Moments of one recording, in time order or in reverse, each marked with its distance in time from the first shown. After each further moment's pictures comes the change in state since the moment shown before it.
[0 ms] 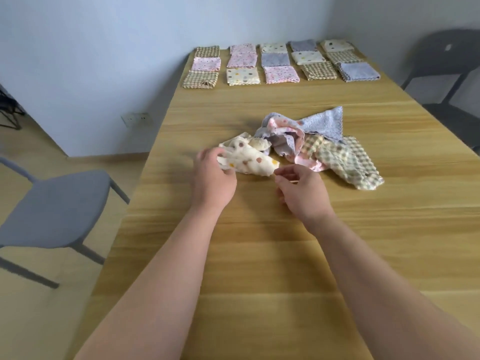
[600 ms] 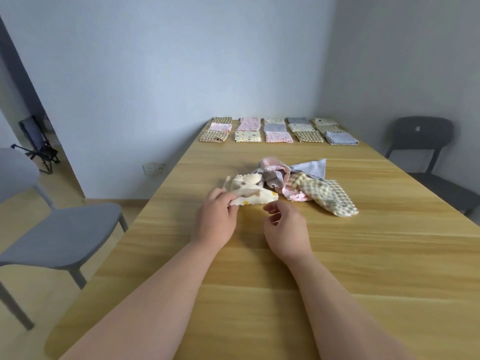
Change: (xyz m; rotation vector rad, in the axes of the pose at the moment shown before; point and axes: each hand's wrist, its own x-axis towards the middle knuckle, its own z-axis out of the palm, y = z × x) left_hand -0.066 -0.008 0.002 0.144 0.150 0.383; right_hand -0.049 0.031 -0.001 -0.183 0.099 -0.430
